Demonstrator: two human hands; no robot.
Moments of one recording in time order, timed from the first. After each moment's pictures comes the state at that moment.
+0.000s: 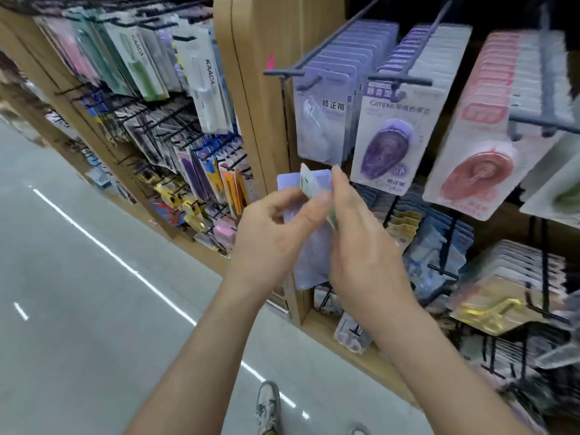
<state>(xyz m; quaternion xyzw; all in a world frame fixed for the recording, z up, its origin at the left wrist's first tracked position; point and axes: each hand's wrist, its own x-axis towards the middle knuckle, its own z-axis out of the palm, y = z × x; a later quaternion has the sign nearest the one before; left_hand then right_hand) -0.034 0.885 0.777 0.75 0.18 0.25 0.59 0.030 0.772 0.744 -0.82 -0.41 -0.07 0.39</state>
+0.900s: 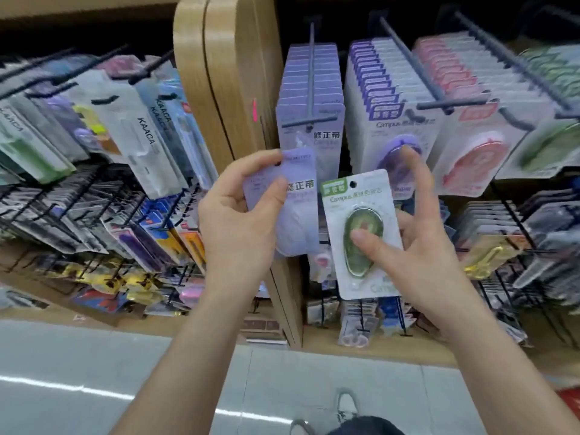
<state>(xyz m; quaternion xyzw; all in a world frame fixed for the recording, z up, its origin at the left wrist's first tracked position) 0.009 0.995 0.796 0.70 0.03 0.29 0.66 0.022 0.809 0.767 -0.69 -0.16 0.01 0.70</state>
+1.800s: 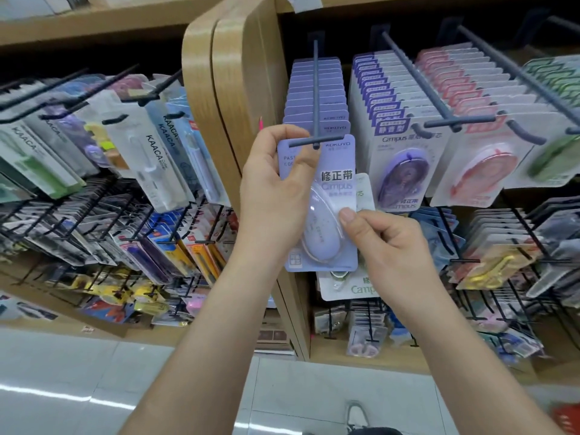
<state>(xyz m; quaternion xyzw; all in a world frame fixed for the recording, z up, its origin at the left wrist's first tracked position) 0.050 0.983 0.822 0.74 0.00 0.24 0.63 0.030 0.848 0.777 -0.72 -0.14 -0.03 0.68</state>
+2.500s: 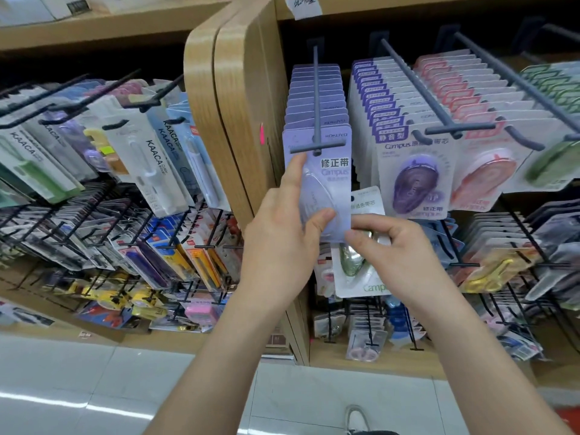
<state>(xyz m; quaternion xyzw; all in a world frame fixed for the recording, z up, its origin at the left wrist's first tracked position) 0.025 0.985 0.795 0.93 0.02 0.17 0.33 0.046 0.832 0.769 -0.76 -0.13 0.03 0.64</state>
